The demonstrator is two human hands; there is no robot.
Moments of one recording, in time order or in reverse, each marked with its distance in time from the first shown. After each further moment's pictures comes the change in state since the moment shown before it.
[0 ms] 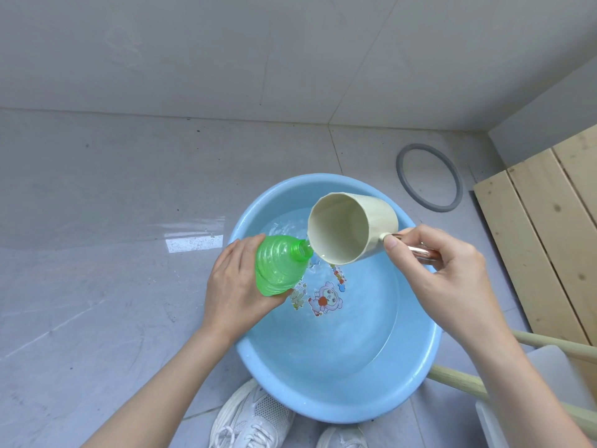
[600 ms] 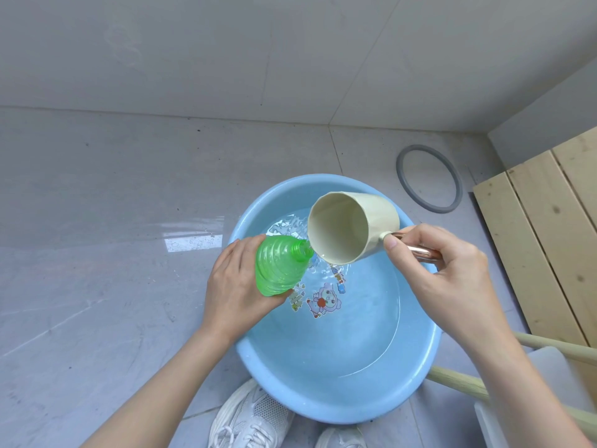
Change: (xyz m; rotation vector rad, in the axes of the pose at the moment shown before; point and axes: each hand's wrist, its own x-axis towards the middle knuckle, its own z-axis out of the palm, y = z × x) left_hand 0.000 0.001 -0.001 -0.009 0.014 0.004; right_hand 0.000 -0.001 0.000 -0.022 0.020 -0.040
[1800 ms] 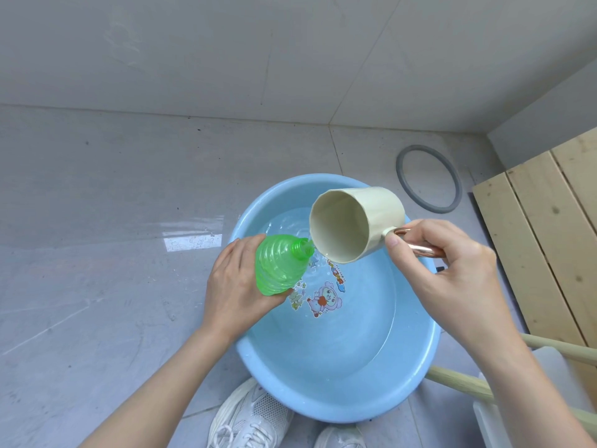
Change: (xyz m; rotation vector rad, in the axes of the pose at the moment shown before) left_hand 0.000 -0.001 0.001 0.000 -0.020 -0.019; right_hand -0.001 -0.001 -0.002 -0.078 0.060 -0.120
